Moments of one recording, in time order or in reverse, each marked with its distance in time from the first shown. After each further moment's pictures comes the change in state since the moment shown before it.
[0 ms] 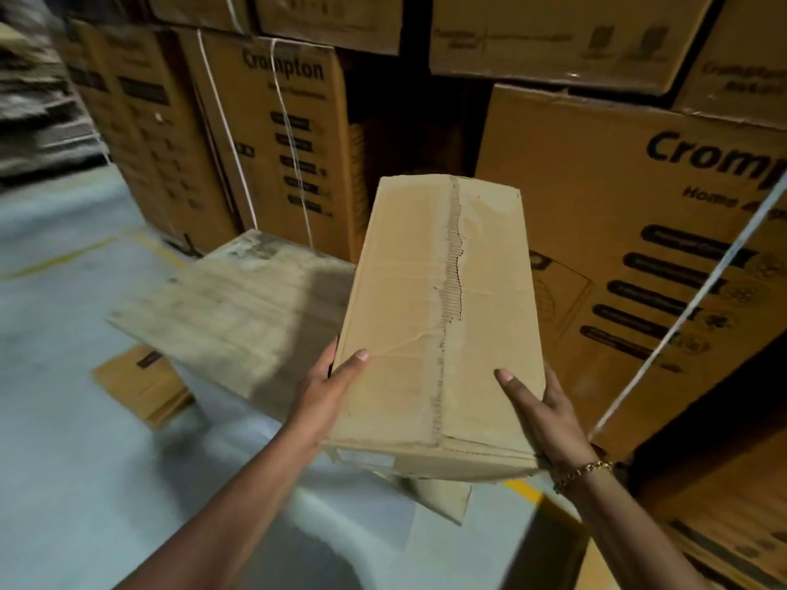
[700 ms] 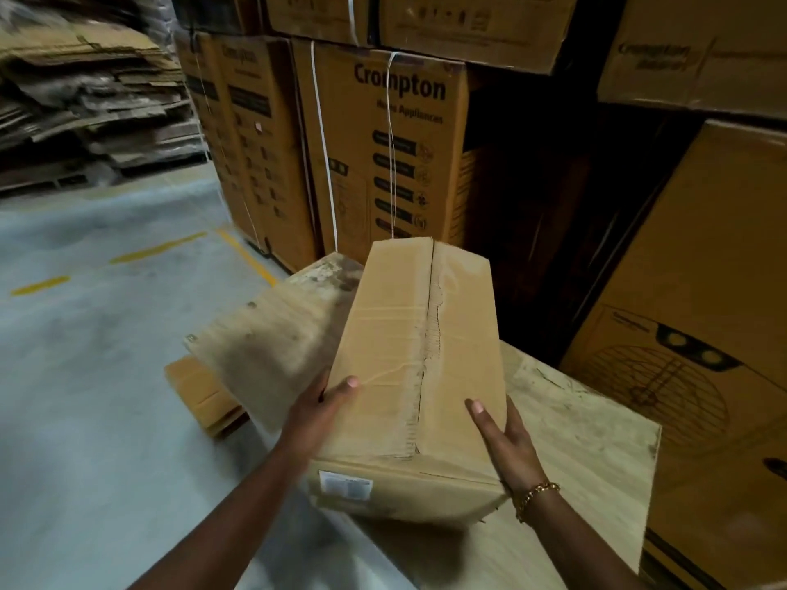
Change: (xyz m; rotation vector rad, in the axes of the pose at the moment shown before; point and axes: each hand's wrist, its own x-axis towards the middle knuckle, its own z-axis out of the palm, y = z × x) left_hand 0.192 -0.033 -0.176 0.216 0.233 -0.115; right_hand 0.194 0.041 0.239 -0.161 -0.205 0.072
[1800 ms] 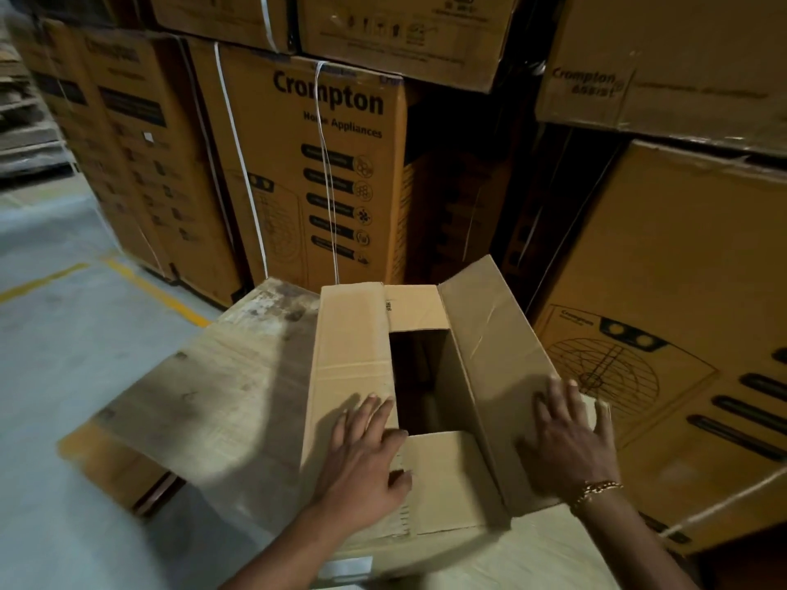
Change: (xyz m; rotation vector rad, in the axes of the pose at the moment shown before) left_hand 0.041 0.007 0.025 0.990 -0.323 0.765; right_hand -0.001 -0.075 -0.019 -1.552 0.180 0.171
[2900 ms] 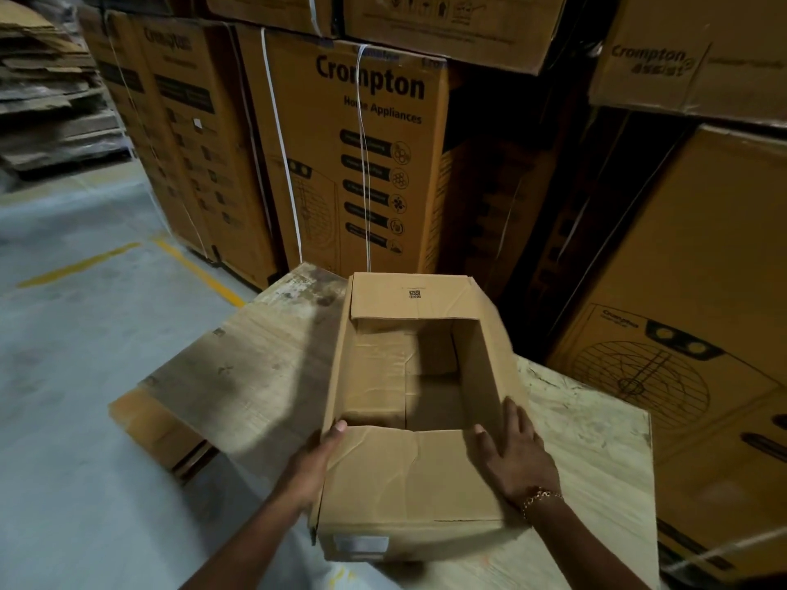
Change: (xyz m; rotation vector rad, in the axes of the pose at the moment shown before) left_hand -0.042 -0.074 0.010 -1.116 -0.070 -0.980; right_hand 0.032 -0.069 0.085 0.545 -0.041 -0.001
